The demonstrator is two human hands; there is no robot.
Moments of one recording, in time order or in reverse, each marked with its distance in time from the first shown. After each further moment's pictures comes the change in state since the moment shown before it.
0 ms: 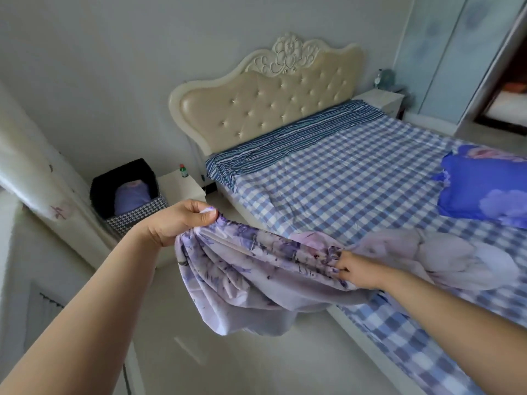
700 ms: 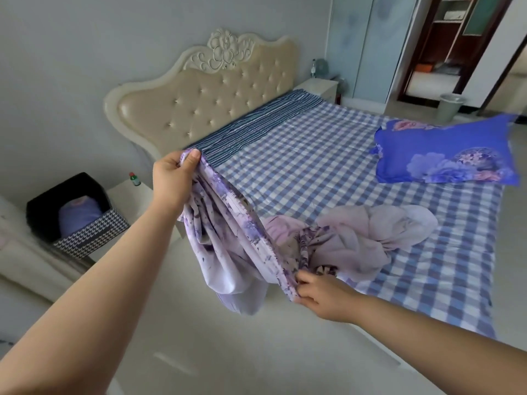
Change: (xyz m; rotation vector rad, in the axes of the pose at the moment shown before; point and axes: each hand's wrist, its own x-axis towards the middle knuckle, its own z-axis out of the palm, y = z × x) left_hand 0.052 0.038 0.080 0.125 0.755 0.427; right_hand -0.114 -0.071 0.085 0.005 0.313 -0.135
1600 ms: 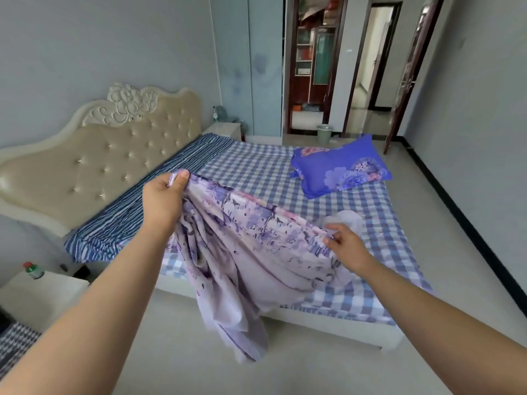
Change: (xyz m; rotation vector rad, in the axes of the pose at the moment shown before) left_hand 0.113 -0.013 -0.033 -0.119 -0.329 0.084; right_hand 0.061 -0.027 -0.065 0.478 0.805 0.907
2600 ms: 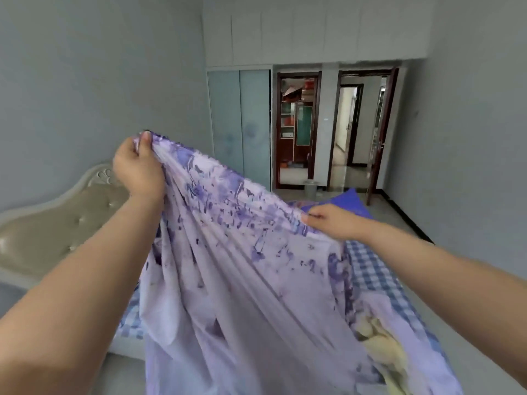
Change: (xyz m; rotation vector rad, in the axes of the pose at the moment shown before) left_hand 0.108 0.117 -0.063 -0.086 0.462 0.395; right_hand 0.007 -0.210 -0.068 -0.442 -0.164 -0.296
